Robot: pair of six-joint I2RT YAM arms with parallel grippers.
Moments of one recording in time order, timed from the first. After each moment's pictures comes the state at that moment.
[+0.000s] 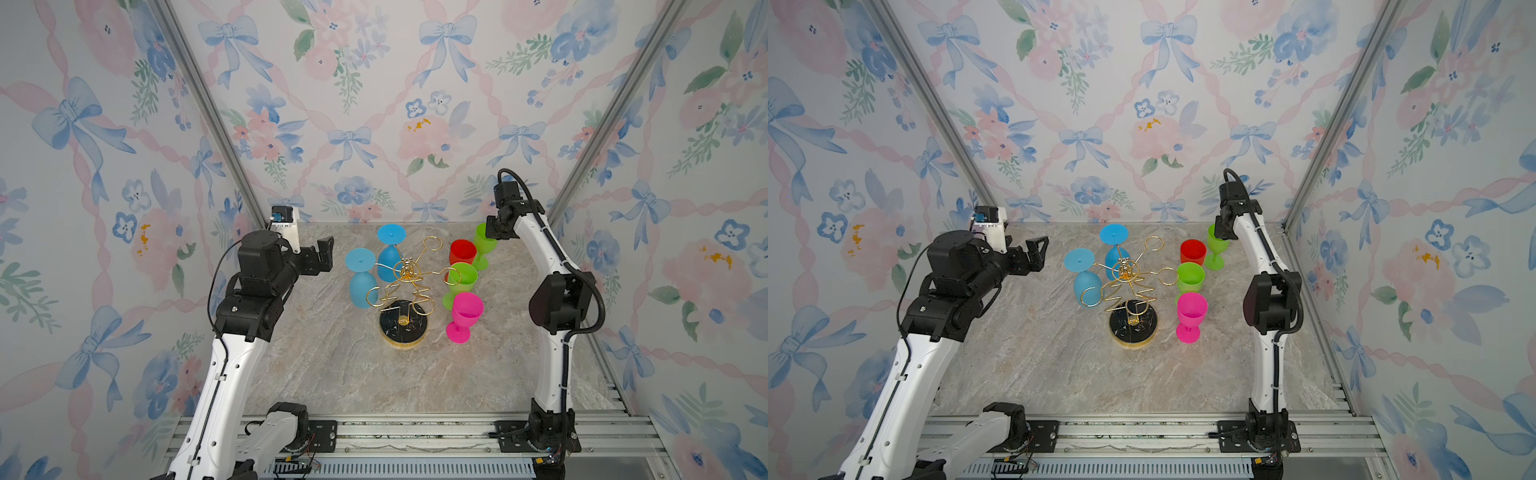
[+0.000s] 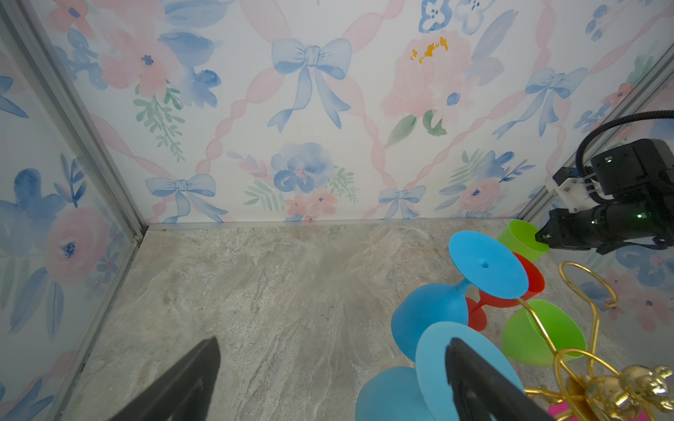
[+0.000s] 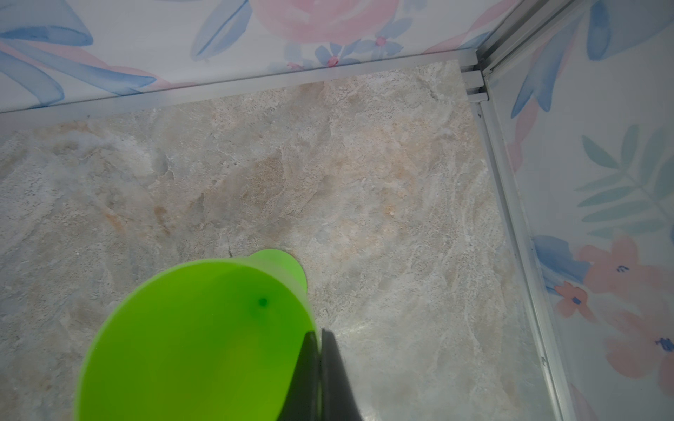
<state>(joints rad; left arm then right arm) -0.12 1.00 1.27 -0.55 0.10 -0.14 0.12 2.26 2.29 -1.04 0.27 0.20</state>
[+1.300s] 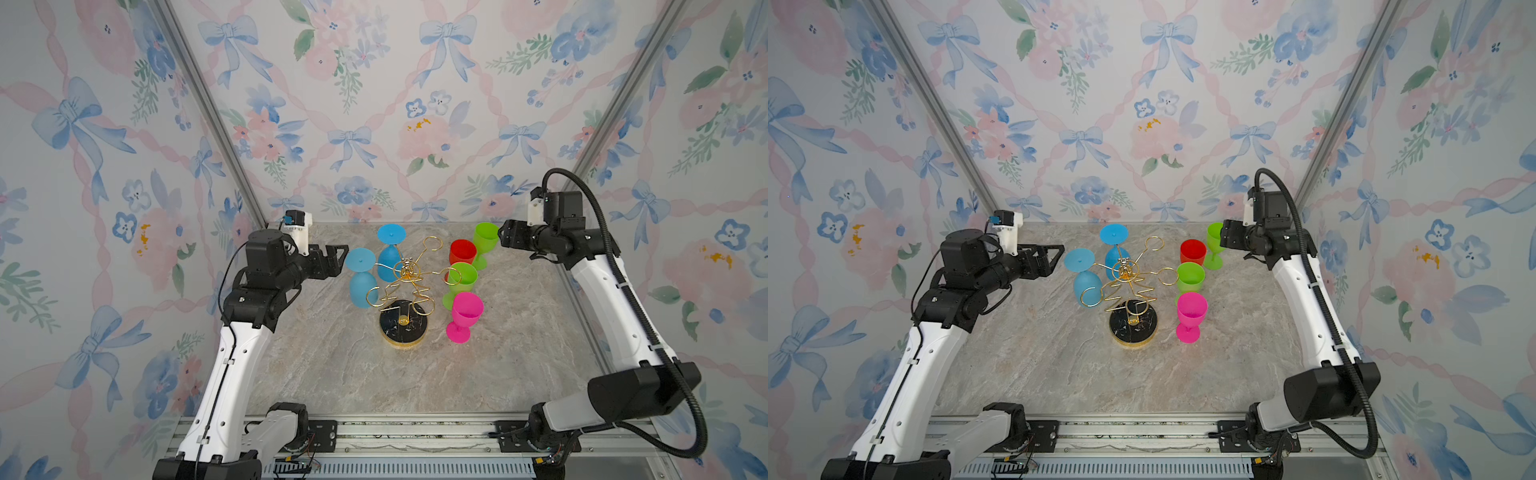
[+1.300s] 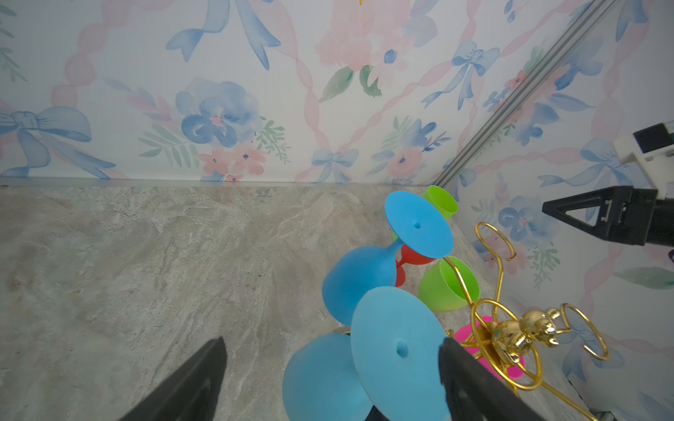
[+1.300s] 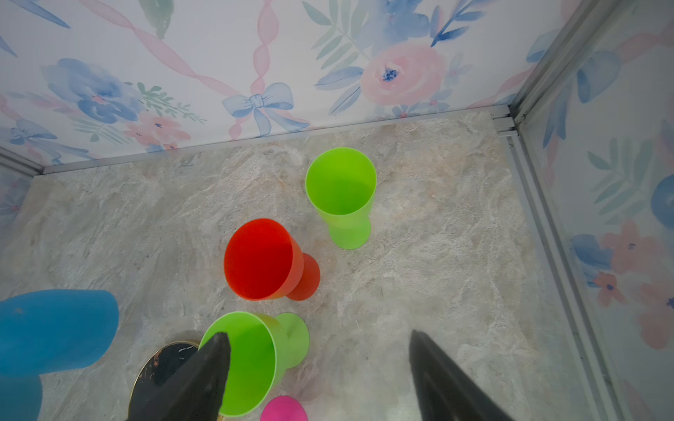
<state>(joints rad) -0.06 1.06 1.22 -0.55 0.44 -0.26 0.12 1.44 1.60 -0.86 -0.07 0.20</state>
